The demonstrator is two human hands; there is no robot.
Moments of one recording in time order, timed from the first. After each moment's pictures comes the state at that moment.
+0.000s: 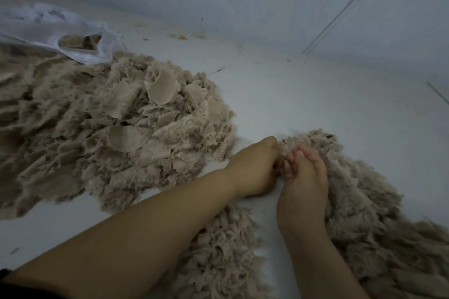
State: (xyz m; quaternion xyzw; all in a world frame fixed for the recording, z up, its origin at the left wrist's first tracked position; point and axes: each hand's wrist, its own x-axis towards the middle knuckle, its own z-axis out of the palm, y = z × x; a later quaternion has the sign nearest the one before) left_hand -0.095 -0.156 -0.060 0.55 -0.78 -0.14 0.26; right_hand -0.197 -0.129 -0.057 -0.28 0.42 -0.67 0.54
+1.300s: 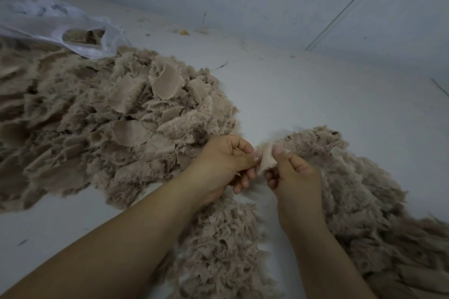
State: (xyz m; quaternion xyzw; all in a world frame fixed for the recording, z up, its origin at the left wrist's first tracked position) left_hand -0.059 -0.097 -0.041 0.48 -0.41 -0.55 0.54; right_hand -0.198 -0.122 -0.062 -0.47 0.44 -0.55 0.54
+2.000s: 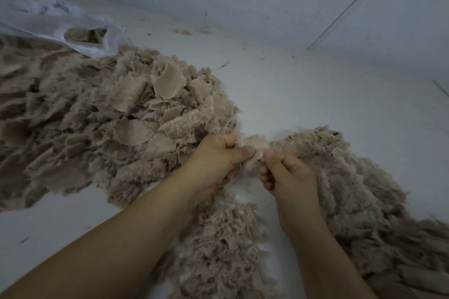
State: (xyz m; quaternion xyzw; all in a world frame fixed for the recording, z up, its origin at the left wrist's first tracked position) left_hand -0.050 -0.099 -0.042 0.52 -0.40 -0.51 0.55; right_hand -0.198 -0.122 -0.062 -0.52 0.43 -0.49 0.54
